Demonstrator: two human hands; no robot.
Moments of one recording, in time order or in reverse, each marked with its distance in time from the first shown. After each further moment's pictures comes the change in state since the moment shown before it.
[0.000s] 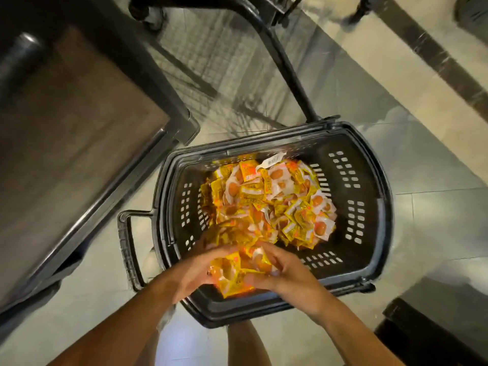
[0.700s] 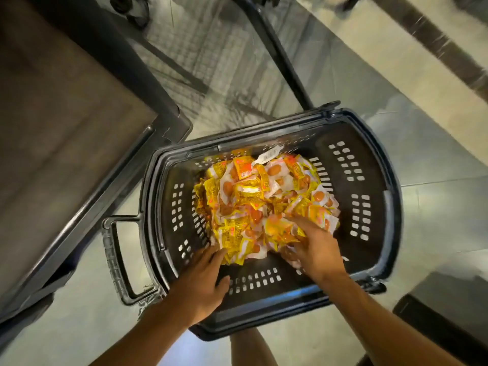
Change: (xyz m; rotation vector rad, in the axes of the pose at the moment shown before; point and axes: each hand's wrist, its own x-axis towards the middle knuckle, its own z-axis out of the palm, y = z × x) left_hand 0.012 -0.038 0.002 1.409 0.260 0.171; right_hand 0.057 0.045 -0.076 -0.793 0.537 -0.154
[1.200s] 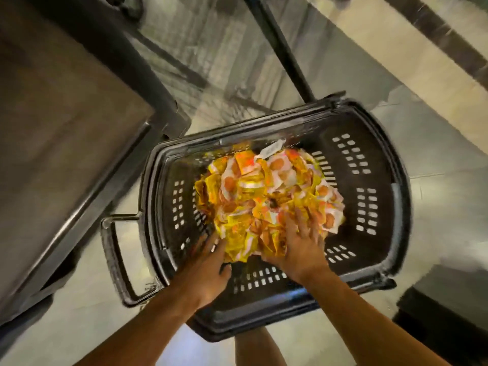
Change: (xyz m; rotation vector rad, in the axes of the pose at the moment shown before) left_hand 0.029 -0.014 0.002 0.142 -0.009 -0.033; right_hand 0.005 -0.010 0.044 -0.343 -0.208 0.073
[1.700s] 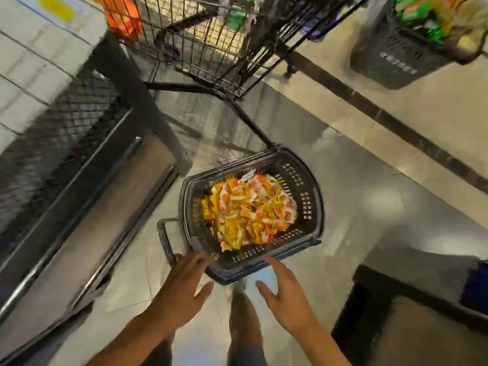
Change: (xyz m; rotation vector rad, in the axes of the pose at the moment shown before) left_hand -0.250 0.004 -0.092 0.012 0.160 0.227; right_hand -0.298 -0.064 -0.058 0.479 0.116 -0.005
